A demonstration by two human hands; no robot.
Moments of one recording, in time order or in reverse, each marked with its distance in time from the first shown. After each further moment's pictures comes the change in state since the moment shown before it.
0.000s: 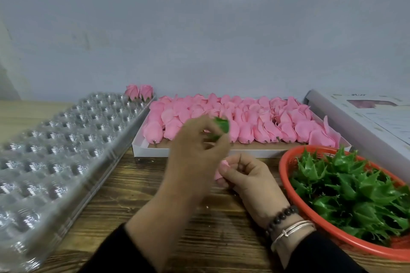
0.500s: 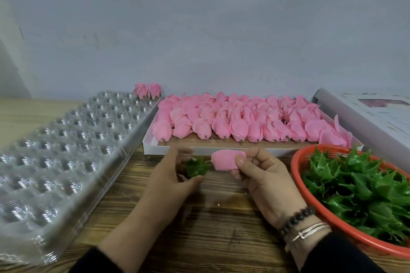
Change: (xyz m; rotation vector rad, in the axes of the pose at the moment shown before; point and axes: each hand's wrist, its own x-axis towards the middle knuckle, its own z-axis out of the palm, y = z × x) left_hand -0.026 -0.058 -0.053 0.222 -0.120 -0.182; right_hand -0.012 -0.016 0.011 0.329 0.010 -0.034
